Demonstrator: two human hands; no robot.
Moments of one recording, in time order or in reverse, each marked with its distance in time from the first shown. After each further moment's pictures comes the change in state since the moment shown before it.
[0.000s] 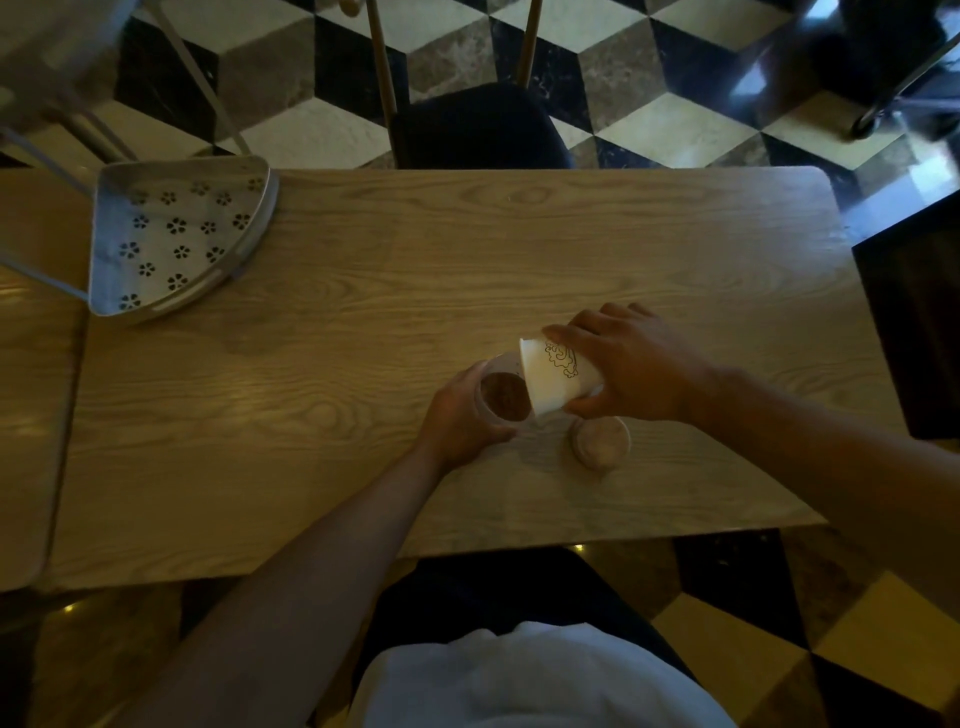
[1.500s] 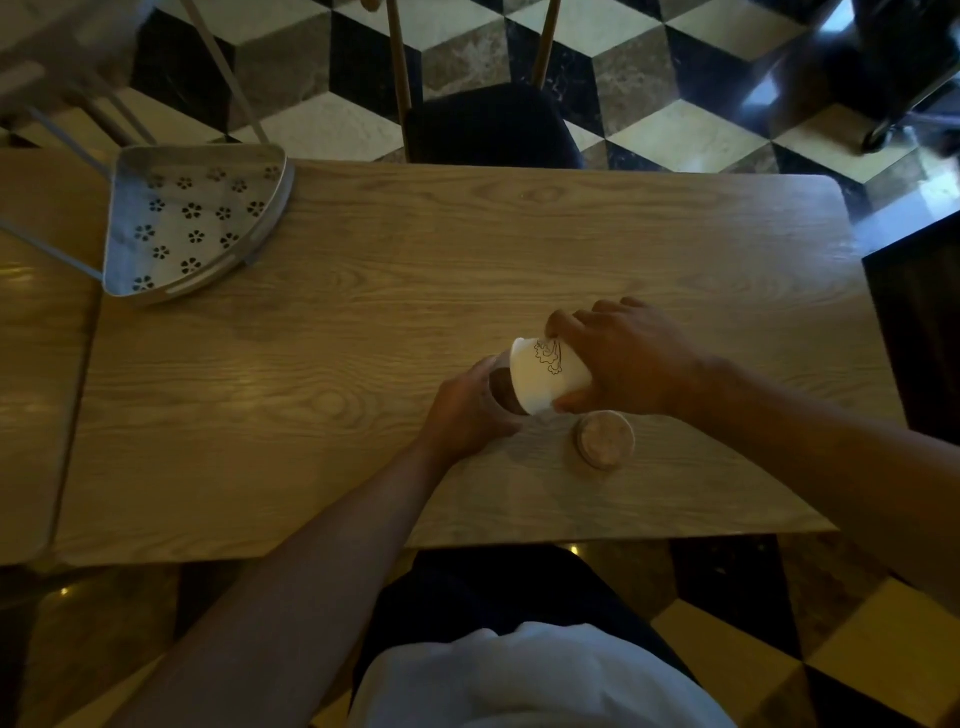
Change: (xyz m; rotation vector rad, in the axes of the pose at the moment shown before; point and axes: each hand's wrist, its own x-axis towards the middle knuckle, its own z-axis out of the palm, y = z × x) left_hand -0.010 0.015 -0.011 -0.053 -0.018 -0.071; right_hand 0.010 -0.030 -0.035 -0.025 -0.097 -0.003
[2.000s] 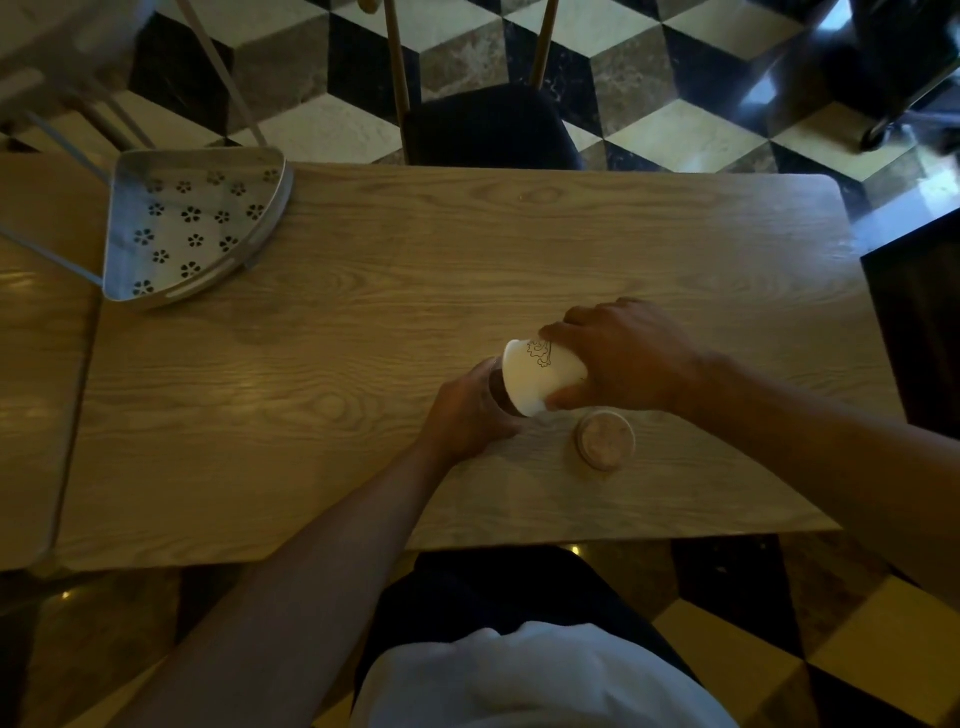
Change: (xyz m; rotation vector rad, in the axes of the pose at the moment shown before) left_hand -0.003 0.005 -0.003 -0.039 0.017 0.041; right_hand 0.002 -0.005 -0.012 -0.034 0.000 -0.012
